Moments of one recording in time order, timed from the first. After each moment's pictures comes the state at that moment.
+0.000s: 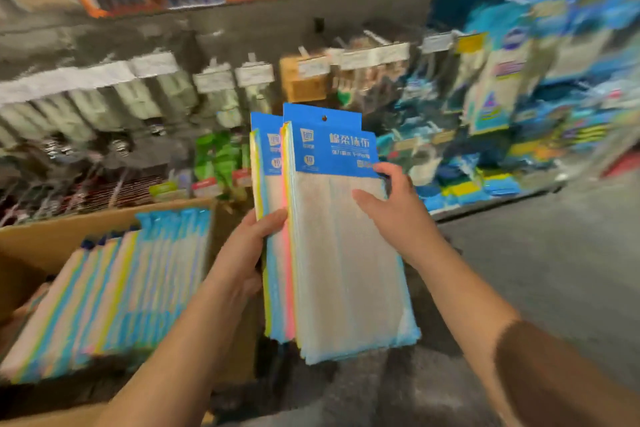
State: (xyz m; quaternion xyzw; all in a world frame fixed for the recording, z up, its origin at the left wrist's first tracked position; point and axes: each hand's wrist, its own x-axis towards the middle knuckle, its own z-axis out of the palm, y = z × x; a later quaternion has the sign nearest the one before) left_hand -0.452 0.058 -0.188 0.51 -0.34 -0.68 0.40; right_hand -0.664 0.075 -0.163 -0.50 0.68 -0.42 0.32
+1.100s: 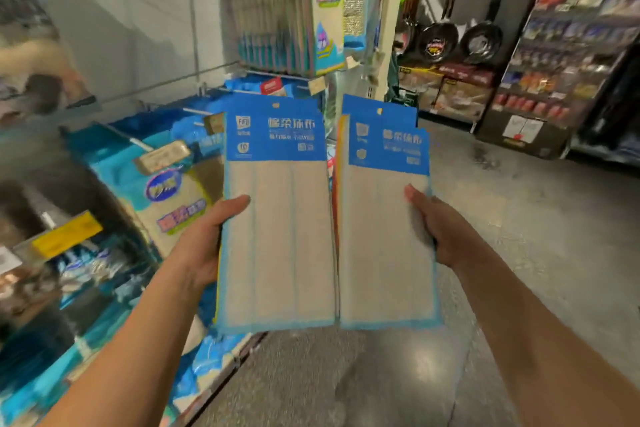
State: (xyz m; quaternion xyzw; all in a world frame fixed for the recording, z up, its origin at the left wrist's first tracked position) left_hand -1.180 -0.177 -0.111 0.24 -0.48 -0.83 0.14; right_hand -1.418 0.055 -0.125 -0.12 0.66 -0.67 0.33
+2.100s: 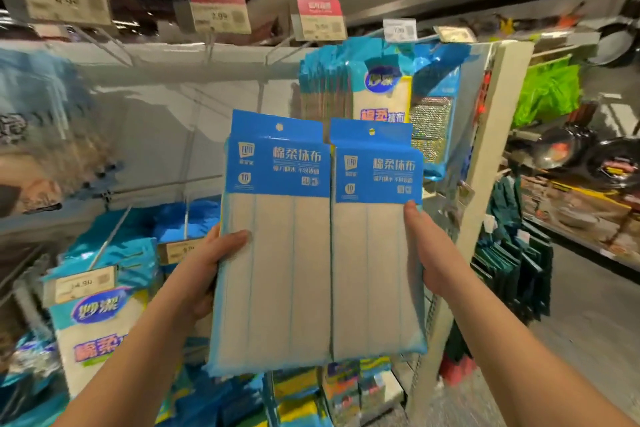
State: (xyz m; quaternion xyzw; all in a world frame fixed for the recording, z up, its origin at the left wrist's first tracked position) left_hand -1.477 -0.270 -0.044 0.32 -0.51 -0.67 0.43; right_hand -1.789 -0.195 -0.039 -0.37 0.60 -0.60 0.38
